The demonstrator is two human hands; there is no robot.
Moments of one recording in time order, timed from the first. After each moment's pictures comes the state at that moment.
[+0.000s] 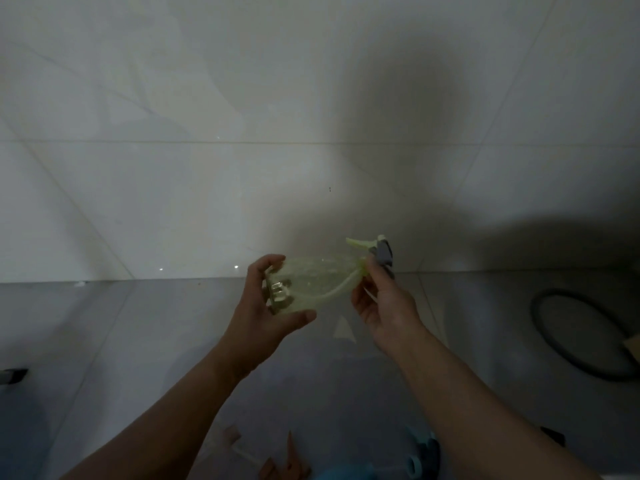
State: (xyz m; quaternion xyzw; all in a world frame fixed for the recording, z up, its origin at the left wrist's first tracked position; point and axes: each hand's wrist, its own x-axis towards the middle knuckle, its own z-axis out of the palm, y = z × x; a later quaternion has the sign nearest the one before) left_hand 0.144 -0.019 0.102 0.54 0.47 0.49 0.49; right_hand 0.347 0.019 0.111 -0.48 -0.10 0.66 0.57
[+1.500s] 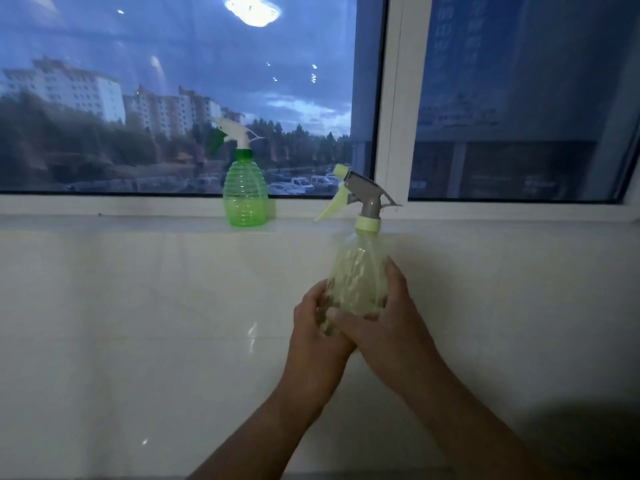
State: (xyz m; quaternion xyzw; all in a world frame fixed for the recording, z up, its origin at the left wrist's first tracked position) left_hand 0.186 0.073 0.326 0.57 0.40 0.61 0.38; right_hand 0.302 0.063 0.366 -0.55 -0.63 0.24 0.49
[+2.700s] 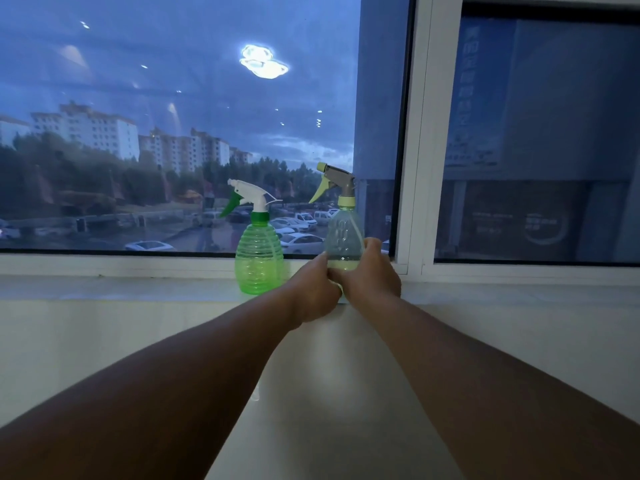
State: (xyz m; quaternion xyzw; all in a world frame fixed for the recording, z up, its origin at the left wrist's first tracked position) left_hand 0.134 0.202 0.486 0.71 0.52 0.39 0.27; right_hand 0.243 0.241 0.477 -0.64 -0.61 0.08 0.45
